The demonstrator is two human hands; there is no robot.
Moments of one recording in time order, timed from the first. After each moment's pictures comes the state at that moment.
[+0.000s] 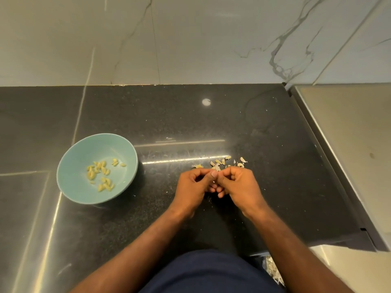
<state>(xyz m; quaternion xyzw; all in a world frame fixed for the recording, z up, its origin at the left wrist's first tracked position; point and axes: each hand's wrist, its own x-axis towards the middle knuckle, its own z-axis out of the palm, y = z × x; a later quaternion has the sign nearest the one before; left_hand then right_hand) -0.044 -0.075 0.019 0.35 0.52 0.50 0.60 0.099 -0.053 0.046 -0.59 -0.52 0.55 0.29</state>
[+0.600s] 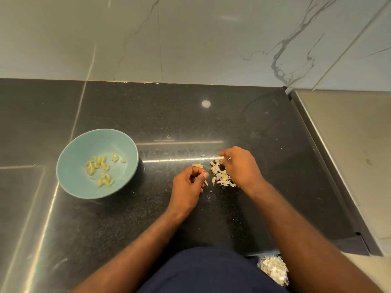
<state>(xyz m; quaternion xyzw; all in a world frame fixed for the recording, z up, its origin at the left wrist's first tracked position) -0.051 -0.080 0.005 0.40 0.61 0.48 0.48 0.099 0.005 0.049 -0.63 -0.74 0.23 0.08</state>
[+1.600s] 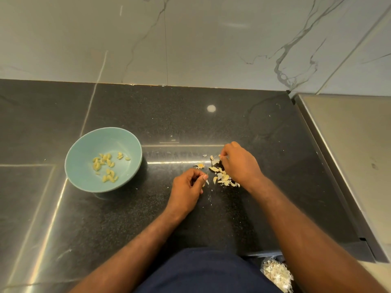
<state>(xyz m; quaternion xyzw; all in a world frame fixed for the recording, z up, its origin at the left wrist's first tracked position) -0.056 -0.092 0.004 0.47 0.63 0.44 0.44 0.095 0.013 0.048 -0.60 -0.79 0.16 0.04</state>
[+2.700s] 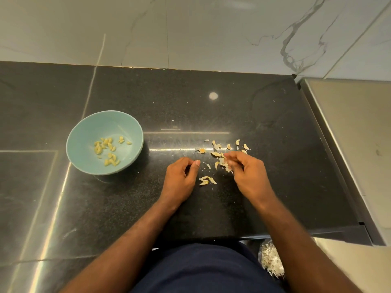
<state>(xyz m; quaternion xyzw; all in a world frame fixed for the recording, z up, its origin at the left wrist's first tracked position) -0.069 -0.106 0.000 0.52 0.66 0.42 0.33 0.116 -0.064 0.048 -0.59 -0.68 0.35 0.25</state>
